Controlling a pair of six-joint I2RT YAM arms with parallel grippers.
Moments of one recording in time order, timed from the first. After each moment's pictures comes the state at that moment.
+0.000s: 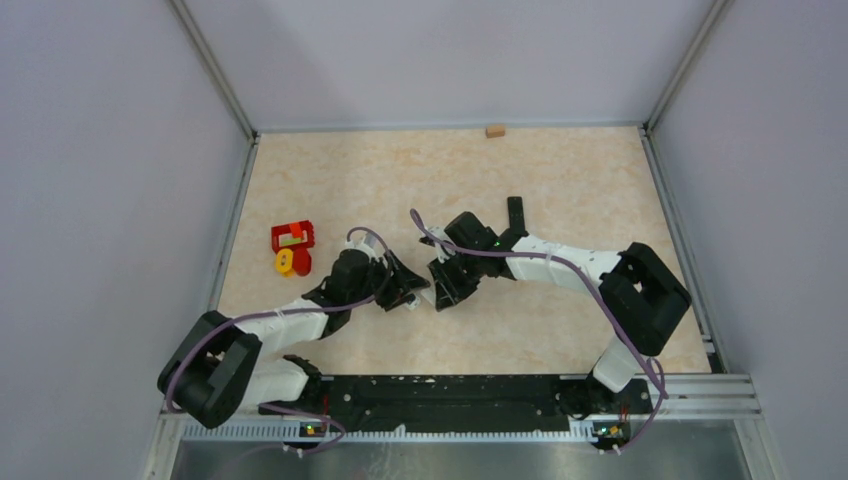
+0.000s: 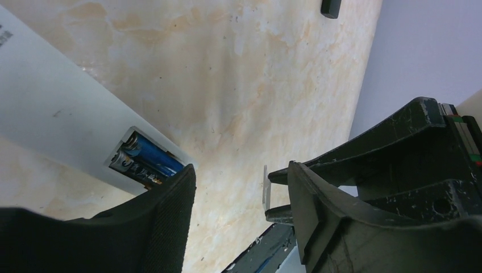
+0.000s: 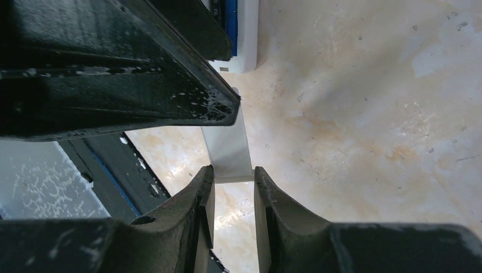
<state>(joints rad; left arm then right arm) -0.55 1.22 0.33 0.35 0.30 -1.11 0.85 1.66 1.07 -0.43 -0.38 0.20</state>
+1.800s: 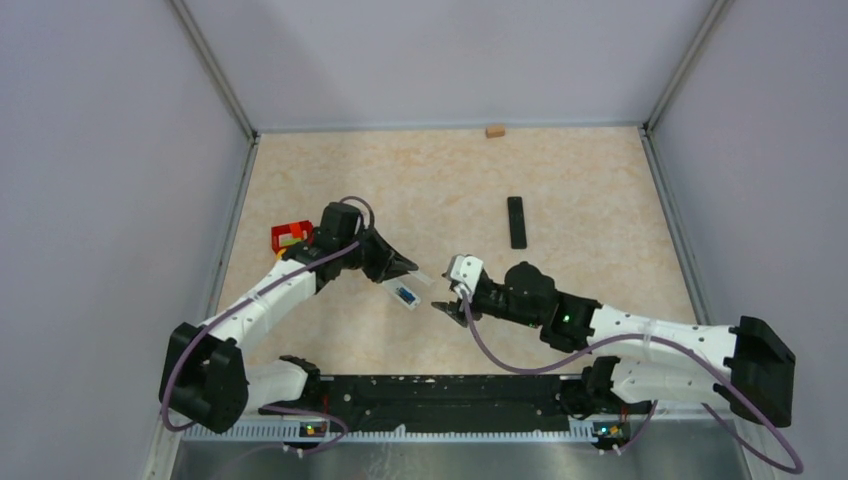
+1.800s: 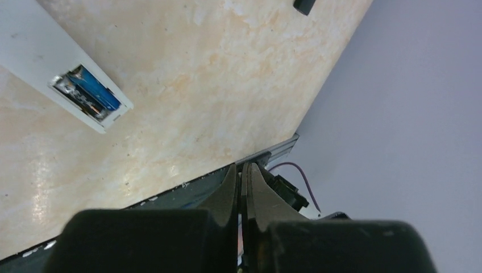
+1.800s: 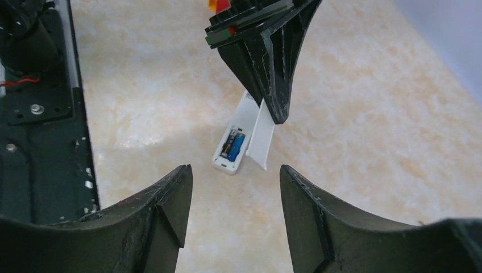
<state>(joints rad) -0.41 1.21 0.77 -0.35 0.46 -1.23 1.11 1.03 0.60 0.20 -0.05 -0.18</state>
